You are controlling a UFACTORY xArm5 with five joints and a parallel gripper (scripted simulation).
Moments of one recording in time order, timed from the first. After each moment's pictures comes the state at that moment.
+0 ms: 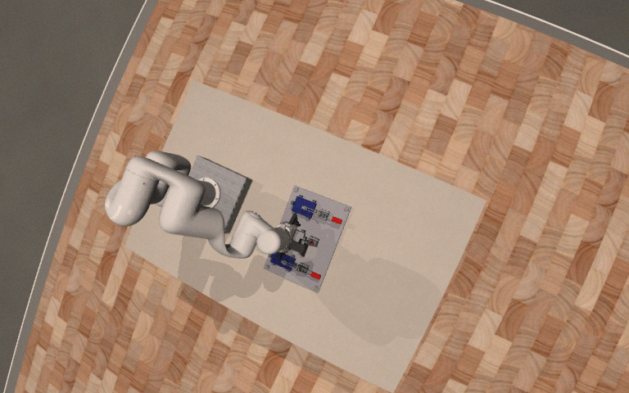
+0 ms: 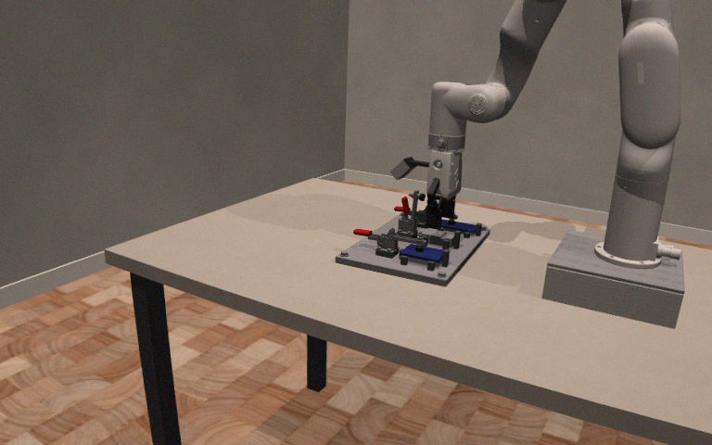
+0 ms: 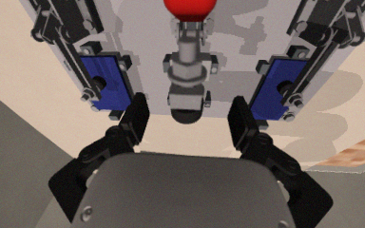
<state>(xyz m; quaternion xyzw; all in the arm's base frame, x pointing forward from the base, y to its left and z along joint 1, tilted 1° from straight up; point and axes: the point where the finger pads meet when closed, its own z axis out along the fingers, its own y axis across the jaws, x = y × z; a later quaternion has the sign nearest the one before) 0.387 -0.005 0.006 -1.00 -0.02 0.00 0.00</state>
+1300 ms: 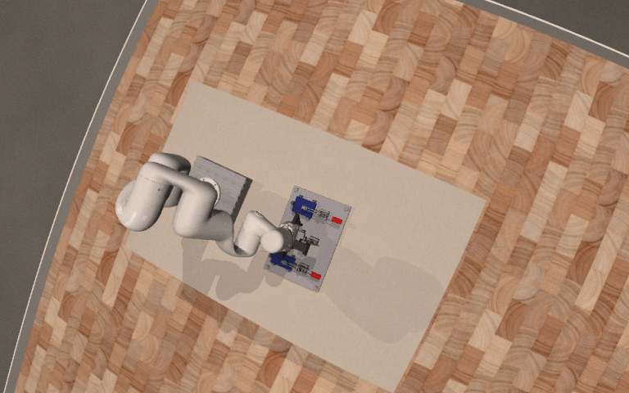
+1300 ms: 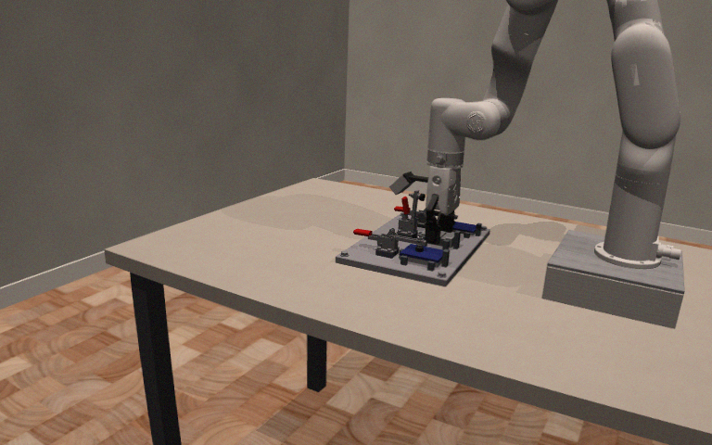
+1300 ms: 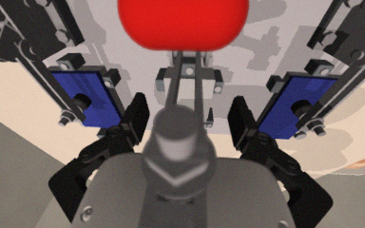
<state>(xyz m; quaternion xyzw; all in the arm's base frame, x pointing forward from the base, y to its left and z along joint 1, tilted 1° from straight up) 0.387 -0.006 -0.027 -1.00 -0.02 0.00 0.00</state>
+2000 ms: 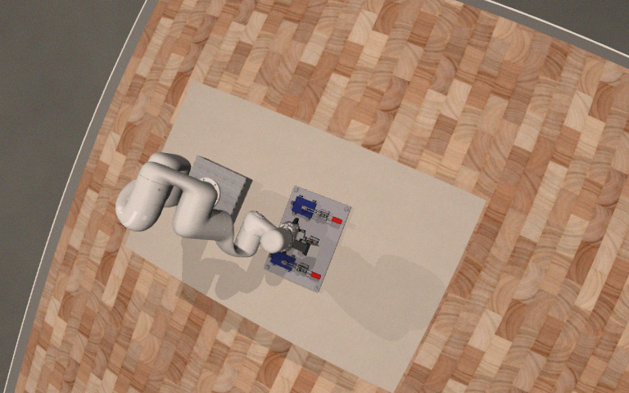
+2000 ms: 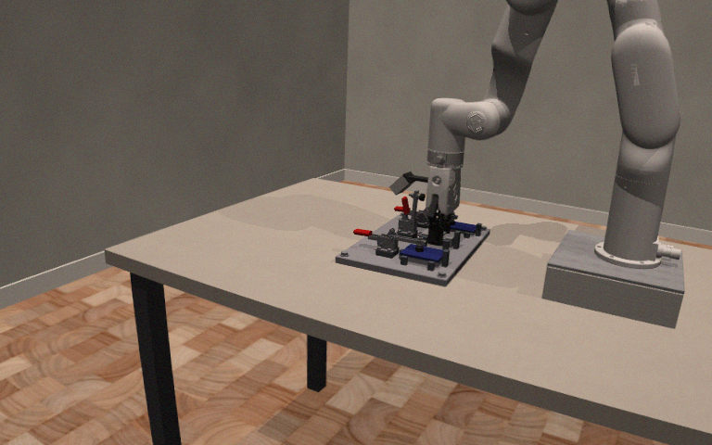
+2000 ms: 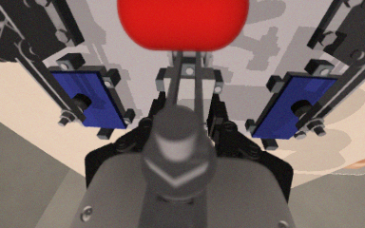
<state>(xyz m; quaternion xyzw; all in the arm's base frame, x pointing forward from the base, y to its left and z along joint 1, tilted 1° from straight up) 0.387 -0.006 -0.027 -1.00 -0.02 0.00 0.00</state>
